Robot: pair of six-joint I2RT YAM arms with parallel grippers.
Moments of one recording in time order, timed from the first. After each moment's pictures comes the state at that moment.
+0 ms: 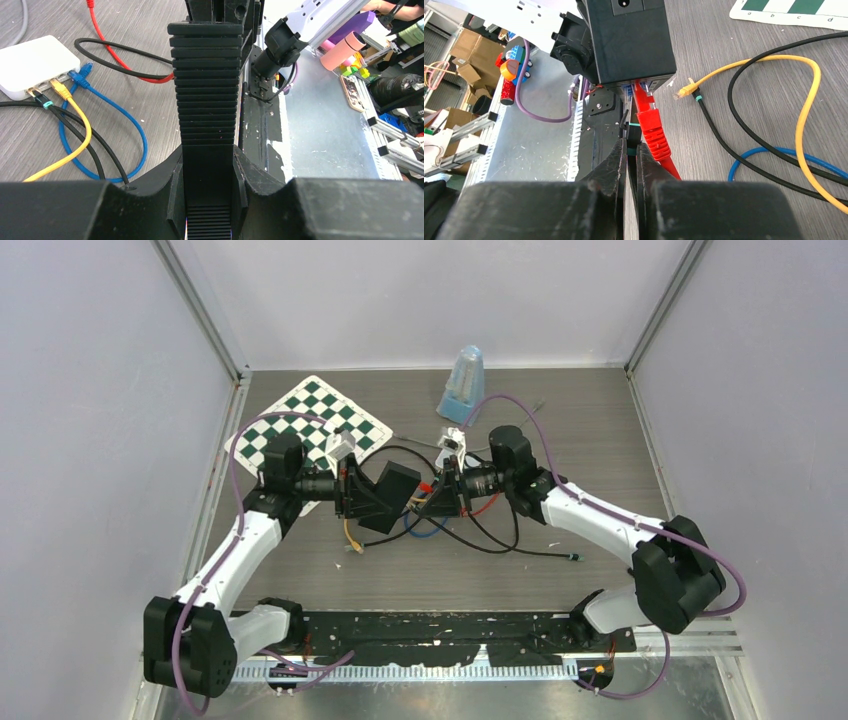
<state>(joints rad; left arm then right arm) -0.22 1.10 0.72 -0.03 1.28 -0.05 0.63 1.41 0.87 0.22 -1.00 0.24</state>
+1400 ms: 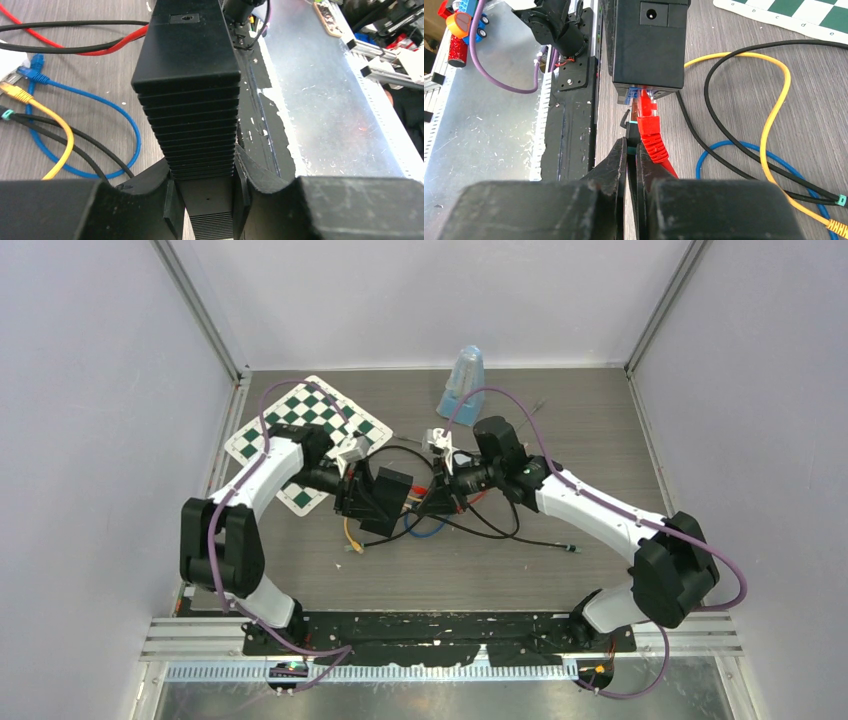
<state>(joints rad) -0.22 1.56 1.19 -1.32 1.37 1.30 0.67 1.44 1.04 -0.12 -0.92 -0.10</state>
